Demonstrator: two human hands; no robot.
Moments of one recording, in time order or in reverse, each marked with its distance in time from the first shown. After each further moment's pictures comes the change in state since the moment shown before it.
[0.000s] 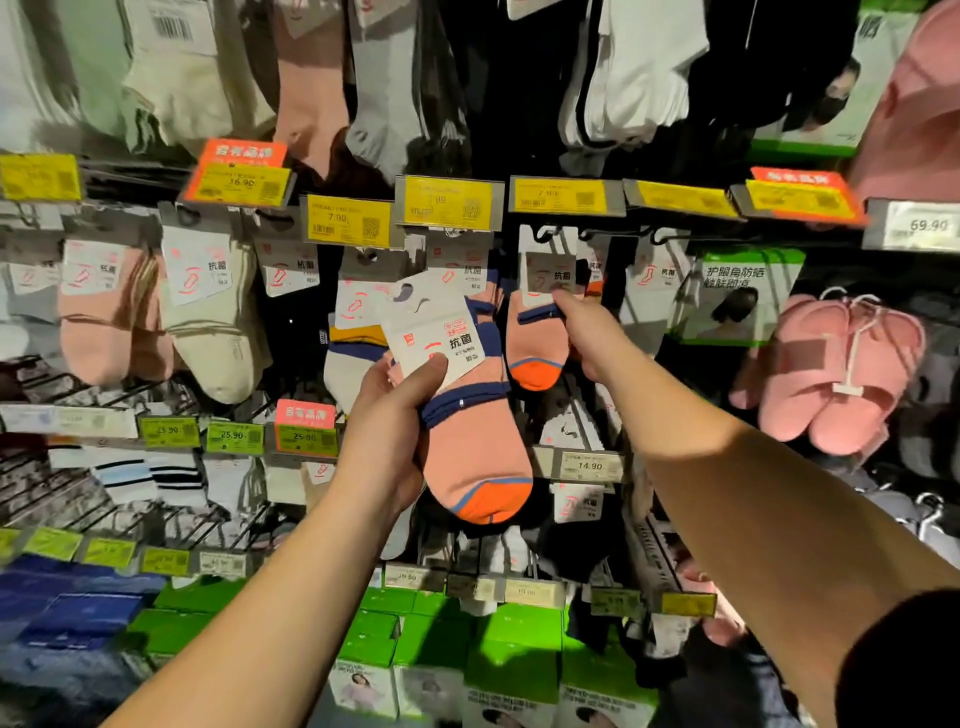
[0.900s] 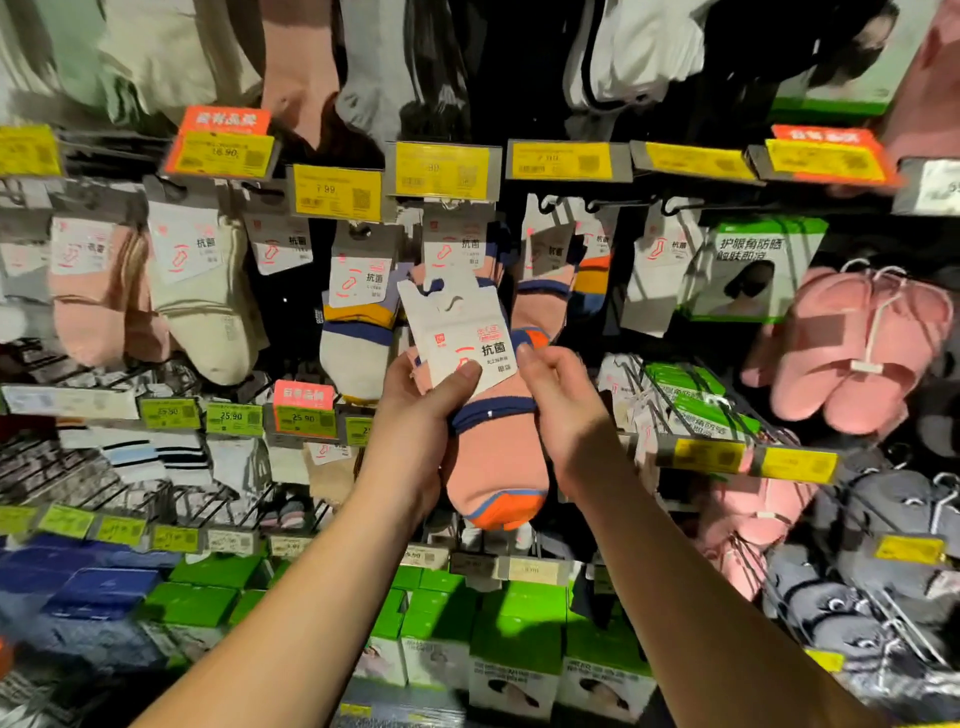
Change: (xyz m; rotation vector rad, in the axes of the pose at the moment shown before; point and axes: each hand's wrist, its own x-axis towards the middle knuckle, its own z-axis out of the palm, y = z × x) left_hand -0.007 -0.028 0.010 0.073 -0.010 0.042; right_hand -0.178 0.016 0.030 0.276 -0.127 -0.142
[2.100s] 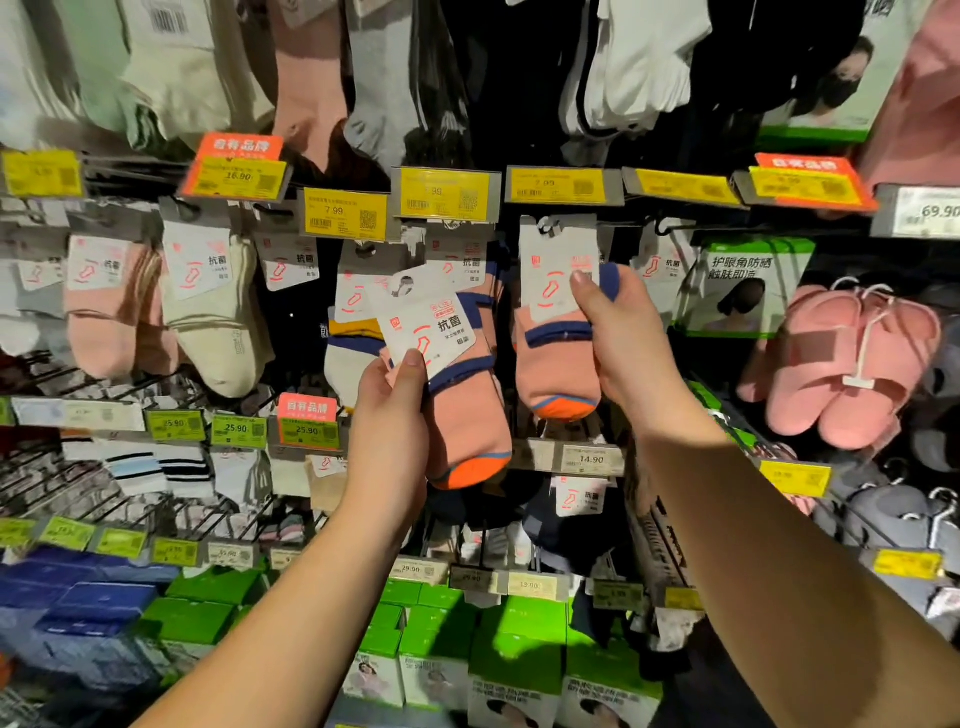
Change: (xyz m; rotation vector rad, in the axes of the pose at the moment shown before) left_hand 0.002 0.013 -0.009 0.241 0.181 0.190; right_hand 0.075 -0.051 -0.034 -0.109 0.134 -0.157
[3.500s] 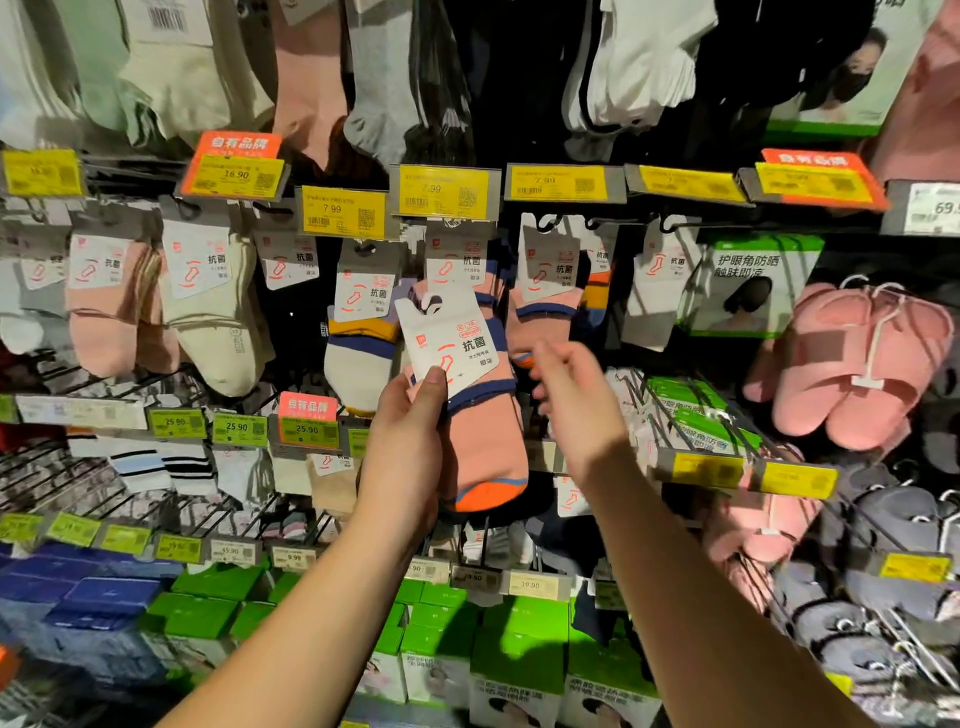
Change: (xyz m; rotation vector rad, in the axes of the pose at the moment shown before) left_hand -0.008 -0.016 0.006 -0.052 -0.080 -0.057; right_hand -0.067 0.029 0.016 -0.132 -0.115 0.069
